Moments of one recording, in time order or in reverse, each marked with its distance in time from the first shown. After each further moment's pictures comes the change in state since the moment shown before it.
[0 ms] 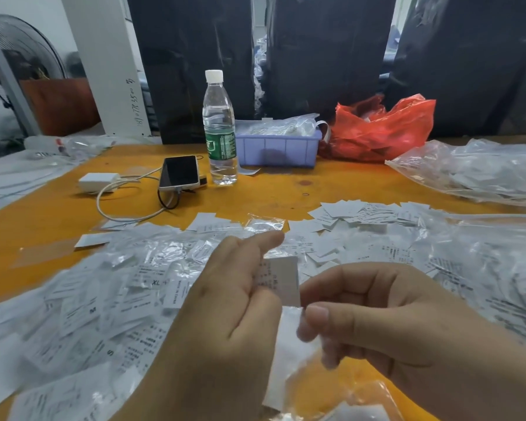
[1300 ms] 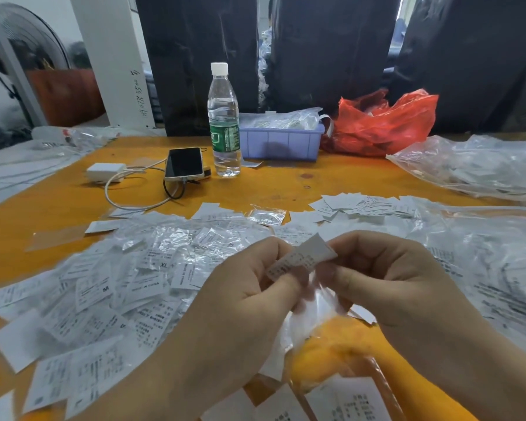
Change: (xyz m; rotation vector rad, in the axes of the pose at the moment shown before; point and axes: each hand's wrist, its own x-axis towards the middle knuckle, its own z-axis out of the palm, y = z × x) left_hand 0.005 -0.011 0.006 -0.211 -0.168 -0.126; right_hand 0.001 0.010 -0.006 -0.288 0.256 -0.323
